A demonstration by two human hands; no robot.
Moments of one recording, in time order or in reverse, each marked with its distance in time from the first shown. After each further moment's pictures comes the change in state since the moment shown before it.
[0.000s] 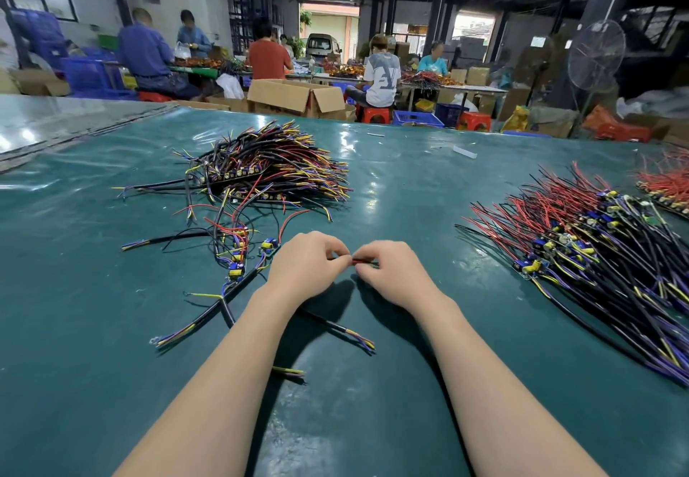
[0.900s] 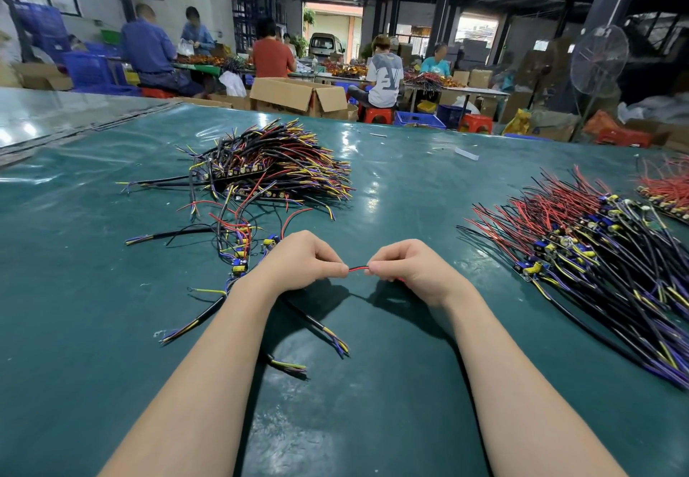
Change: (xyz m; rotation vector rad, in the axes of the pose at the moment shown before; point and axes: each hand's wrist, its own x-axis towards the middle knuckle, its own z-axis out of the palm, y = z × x) left_hand 0.000 -0.015 -0.017 -0.181 -0.250 -0.007; right_hand -0.009 0.020 -0.016 0.731 -0.213 0.138
